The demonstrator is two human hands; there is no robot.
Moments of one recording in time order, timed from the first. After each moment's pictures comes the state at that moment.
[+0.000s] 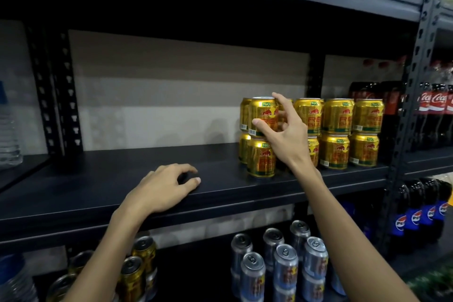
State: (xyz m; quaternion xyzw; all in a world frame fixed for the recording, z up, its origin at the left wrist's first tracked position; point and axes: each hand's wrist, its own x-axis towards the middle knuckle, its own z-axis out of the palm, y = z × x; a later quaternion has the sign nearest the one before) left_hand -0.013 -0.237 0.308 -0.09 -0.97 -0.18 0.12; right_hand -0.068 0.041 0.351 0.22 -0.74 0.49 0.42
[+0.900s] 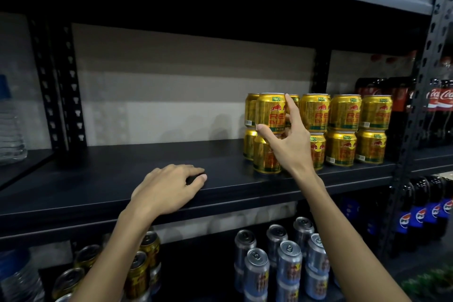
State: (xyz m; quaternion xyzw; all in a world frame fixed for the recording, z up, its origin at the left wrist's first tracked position) left_hand -0.001 -0.229 0.305 -0.09 -0.98 -0.09 0.14; right_hand -0.066 0.033 0.331 0.18 -0.75 0.49 0.40
